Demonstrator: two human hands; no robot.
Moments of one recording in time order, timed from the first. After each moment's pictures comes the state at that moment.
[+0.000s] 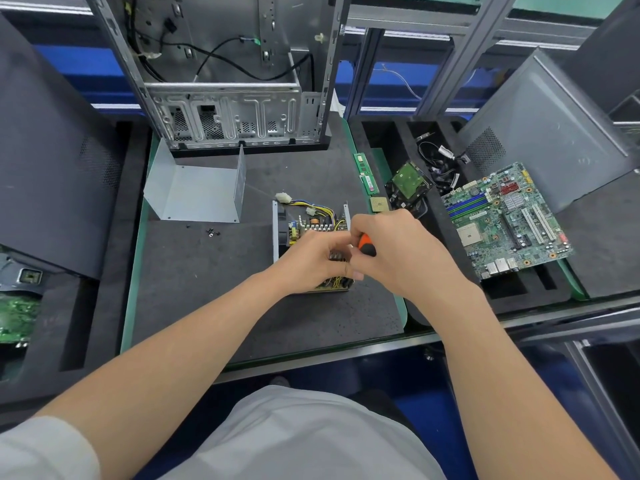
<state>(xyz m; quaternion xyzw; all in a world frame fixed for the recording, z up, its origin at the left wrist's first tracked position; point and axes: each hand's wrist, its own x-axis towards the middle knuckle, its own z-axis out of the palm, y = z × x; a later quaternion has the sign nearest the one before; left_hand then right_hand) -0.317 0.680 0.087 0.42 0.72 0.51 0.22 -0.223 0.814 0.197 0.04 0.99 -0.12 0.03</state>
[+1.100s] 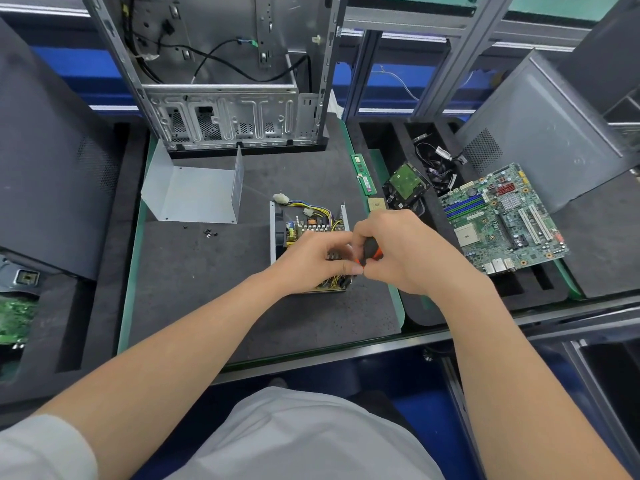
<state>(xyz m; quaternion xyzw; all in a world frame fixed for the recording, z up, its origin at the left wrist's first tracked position) -0.316 0.682 0.086 0.41 0.74 0.48 0.22 -0.226 0.829 0.206 0.00 0.98 -0.14 0.11</state>
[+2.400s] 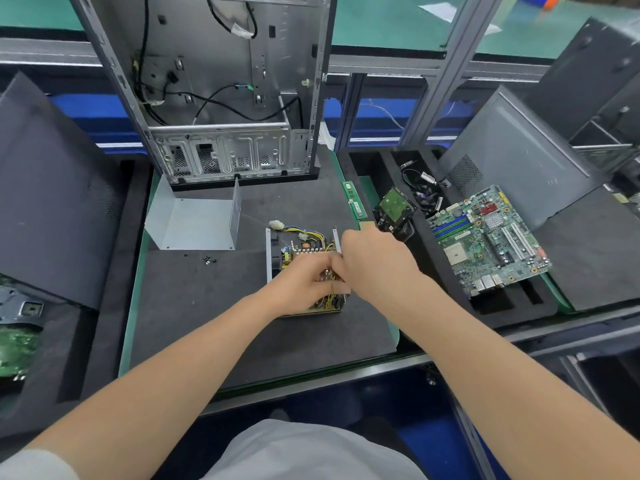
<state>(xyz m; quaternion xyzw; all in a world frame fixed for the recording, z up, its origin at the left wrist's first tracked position) -0.316 0.679 0.091 0.42 0.75 0.47 0.22 -0.245 0.796 0.197 0.13 0.99 0.02 0.08</state>
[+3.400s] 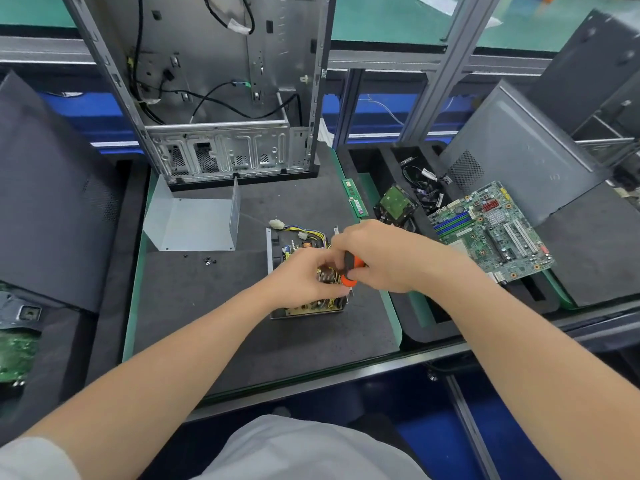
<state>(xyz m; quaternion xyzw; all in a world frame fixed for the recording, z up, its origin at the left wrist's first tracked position) -0.327 0.677 0.097 0.42 0.72 0.48 0.26 -0.248 0.829 0.225 -0.09 0.97 -0.05 0.20</state>
